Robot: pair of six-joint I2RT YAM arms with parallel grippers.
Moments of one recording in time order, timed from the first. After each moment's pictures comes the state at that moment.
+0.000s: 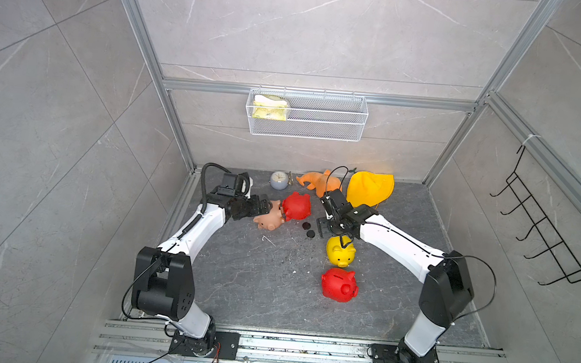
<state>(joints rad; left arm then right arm) -0.21 1.56 1.23 -0.53 0.31 -0.37 0.66 1.74 1.45 -0.78 0.20 0.30</state>
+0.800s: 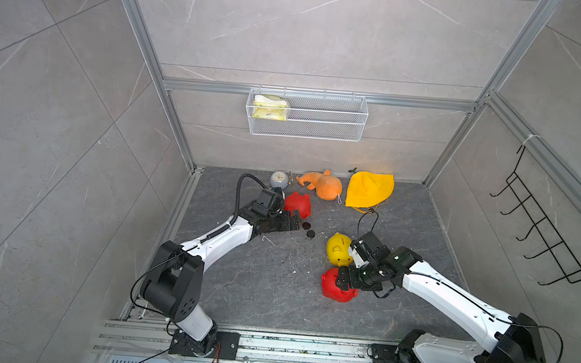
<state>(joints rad) -0.51 1.59 1.13 -0.36 0.21 -0.55 0.66 1.24 0.90 -0.93 -0.18 0.54</state>
